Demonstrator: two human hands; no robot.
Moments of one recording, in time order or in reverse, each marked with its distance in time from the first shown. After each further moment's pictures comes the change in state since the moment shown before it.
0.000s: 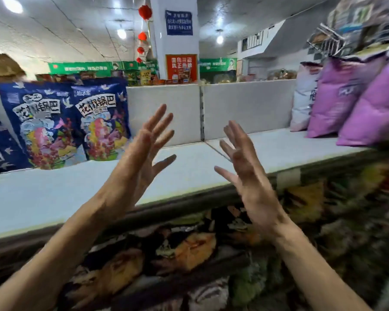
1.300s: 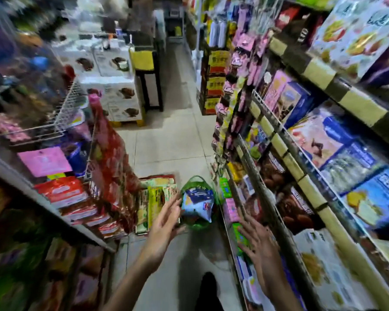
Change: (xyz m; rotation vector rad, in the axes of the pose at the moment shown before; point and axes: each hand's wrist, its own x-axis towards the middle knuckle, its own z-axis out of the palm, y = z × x) left_hand 0.004 -0.292 1.012 -0.523 -1.104 -0.817; right_hand -0.592 0.022 -0.703 -0.056 1.873 0.622
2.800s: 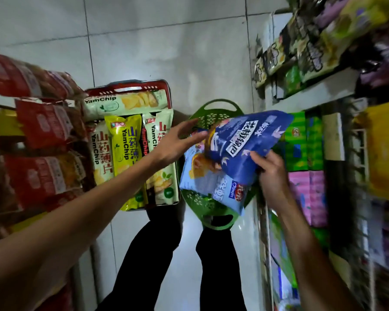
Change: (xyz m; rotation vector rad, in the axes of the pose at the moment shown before) left_hand 0.678 -0.422 -0.127 0.549 -0.175 -0.464; right_hand 0.696 0.332 0.018 -0.010 0.056 0.365
